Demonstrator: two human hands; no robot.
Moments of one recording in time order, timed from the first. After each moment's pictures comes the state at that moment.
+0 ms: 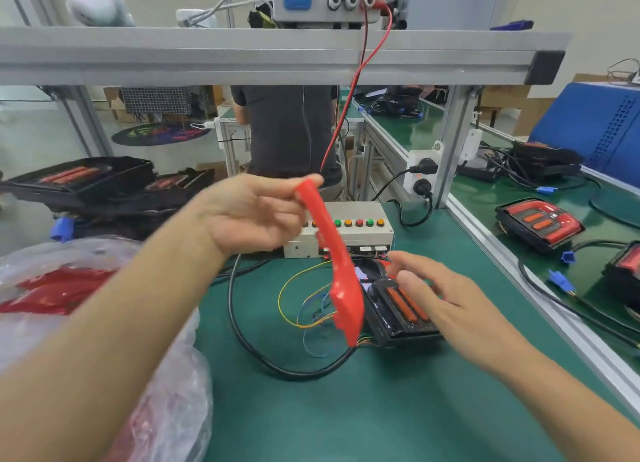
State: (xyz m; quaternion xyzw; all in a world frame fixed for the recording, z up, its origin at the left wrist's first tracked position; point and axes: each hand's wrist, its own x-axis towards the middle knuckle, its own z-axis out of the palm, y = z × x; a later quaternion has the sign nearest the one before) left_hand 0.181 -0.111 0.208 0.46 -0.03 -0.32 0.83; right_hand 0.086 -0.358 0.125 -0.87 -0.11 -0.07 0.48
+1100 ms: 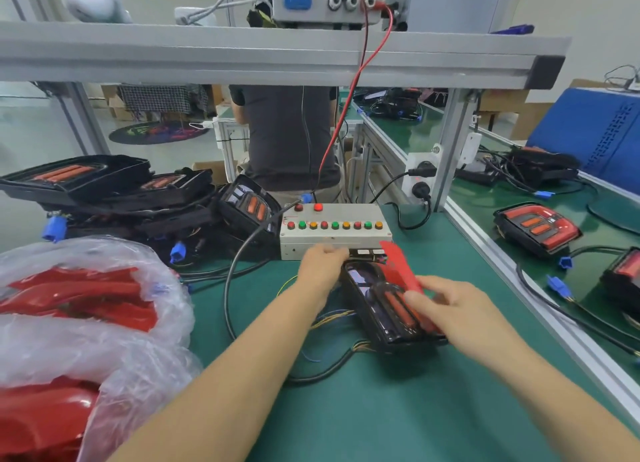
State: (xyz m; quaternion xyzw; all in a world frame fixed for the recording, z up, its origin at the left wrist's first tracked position) left_hand 0.192 -0.207 0.105 0.76 0.08 -0.08 0.64; right_hand 0.098 -0.378 0.108 -0.90 0.03 -0.03 0.43
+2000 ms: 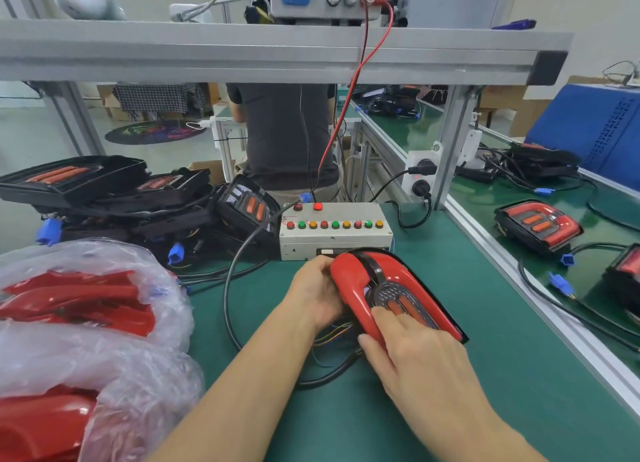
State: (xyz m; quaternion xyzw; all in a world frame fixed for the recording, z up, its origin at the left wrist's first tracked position) left_hand 0.189 -0.199 0.083 0.43 0.13 -0.25 0.85; right_hand 0.057 -0.310 0.096 -0.95 -0.10 -0.29 0.06
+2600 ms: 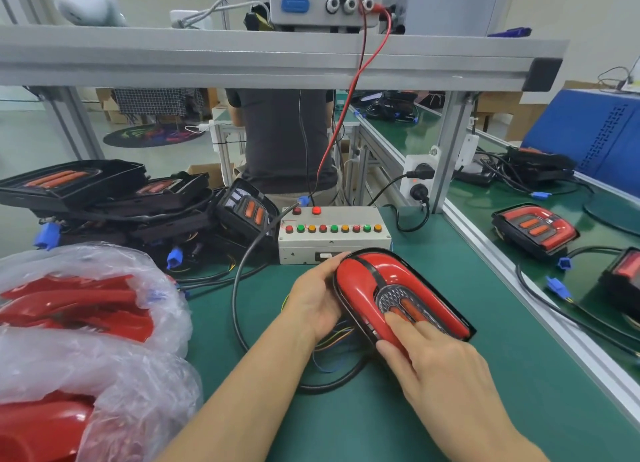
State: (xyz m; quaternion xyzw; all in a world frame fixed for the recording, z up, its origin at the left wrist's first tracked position) left_hand 0.182 -0.198 0.082 0.43 0.08 -0.21 0.87; right_hand 0.054 -0.328 0.086 -0.95 -0.07 -0.31 0.08
